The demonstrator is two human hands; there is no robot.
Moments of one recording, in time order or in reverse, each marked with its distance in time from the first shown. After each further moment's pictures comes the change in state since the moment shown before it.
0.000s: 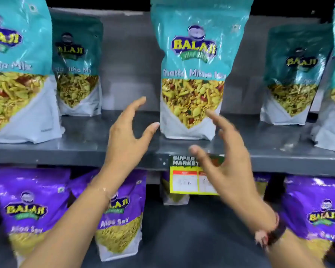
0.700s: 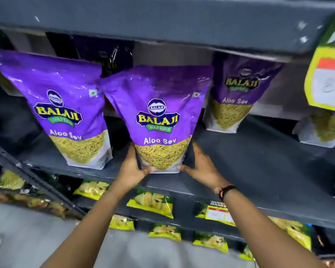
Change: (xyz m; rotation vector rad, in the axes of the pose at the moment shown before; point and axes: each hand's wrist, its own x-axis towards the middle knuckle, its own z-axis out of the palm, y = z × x) left_hand -0.221 -0.243 -0.026 0.062 -0.357 -0.780; right_hand -0.171 0.122 0.215 0.195 -0.775 0.666
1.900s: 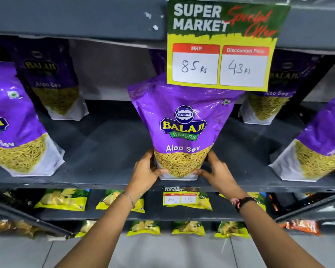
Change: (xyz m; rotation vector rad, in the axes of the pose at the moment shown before) left_hand -0.036 0.080 0.125 -0.079 -0.221 -0.007; right_hand -0.104 0.077 -0.098 -0.001 0.216 0.185
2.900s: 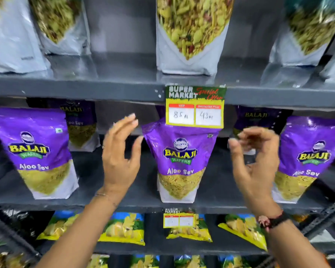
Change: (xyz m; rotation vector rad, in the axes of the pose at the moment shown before) left_hand -0.057 0.129 -0.082 0.237 0.773 1.023; right_hand -0.077 -0.144 -0.084 0.160 0.812 -0.731
